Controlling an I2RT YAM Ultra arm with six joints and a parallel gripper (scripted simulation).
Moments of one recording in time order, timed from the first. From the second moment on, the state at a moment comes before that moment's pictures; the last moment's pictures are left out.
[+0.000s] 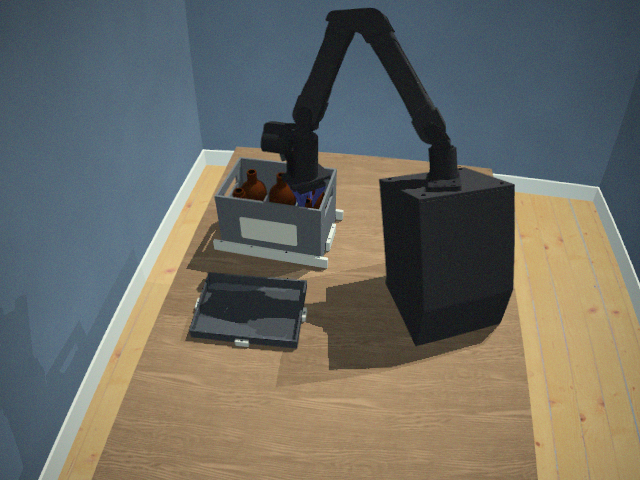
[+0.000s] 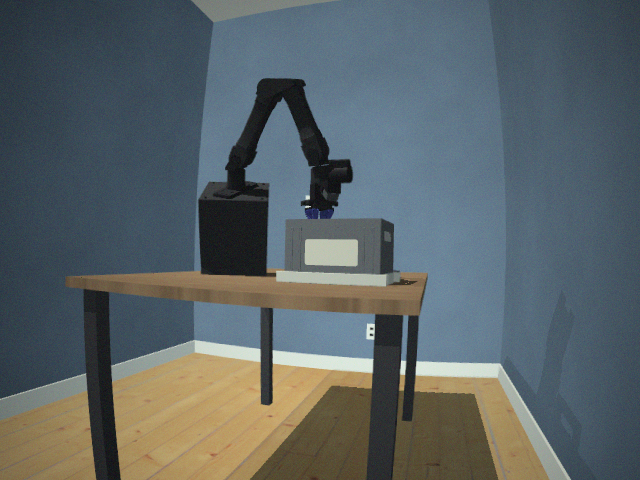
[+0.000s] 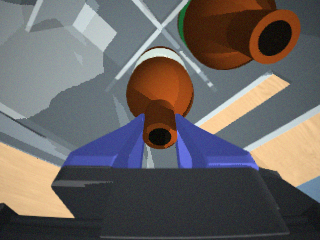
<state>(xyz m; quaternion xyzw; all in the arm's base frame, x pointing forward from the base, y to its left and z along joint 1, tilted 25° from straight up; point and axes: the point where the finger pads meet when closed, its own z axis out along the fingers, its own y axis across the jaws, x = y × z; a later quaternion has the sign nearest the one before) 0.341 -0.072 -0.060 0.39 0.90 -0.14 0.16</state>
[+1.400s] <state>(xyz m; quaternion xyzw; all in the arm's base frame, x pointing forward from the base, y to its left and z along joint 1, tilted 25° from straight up) 0.341 -0.073 -0.060 0.39 0.90 -0.14 0.16</state>
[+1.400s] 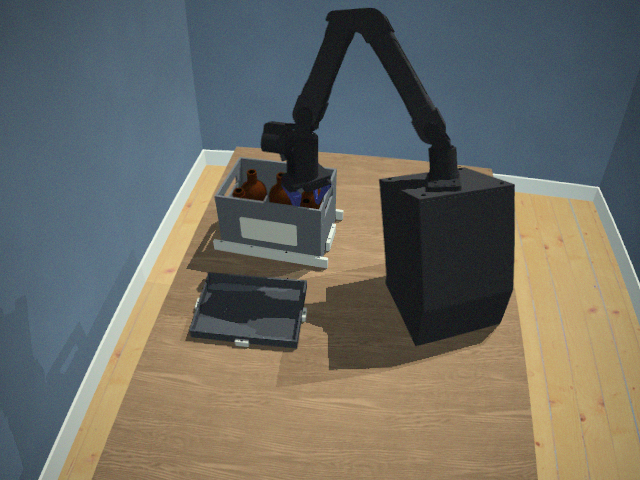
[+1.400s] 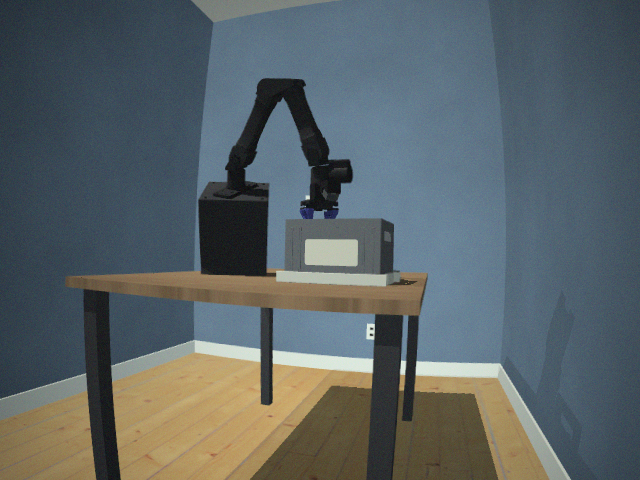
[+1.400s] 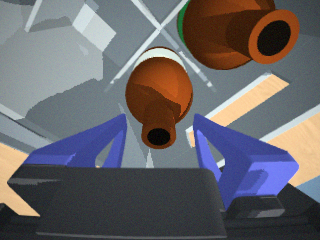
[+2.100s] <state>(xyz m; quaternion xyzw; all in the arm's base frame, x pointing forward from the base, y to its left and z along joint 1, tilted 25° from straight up) 0.340 -0.073 -0.060 0.39 0.90 -0.14 0.16</state>
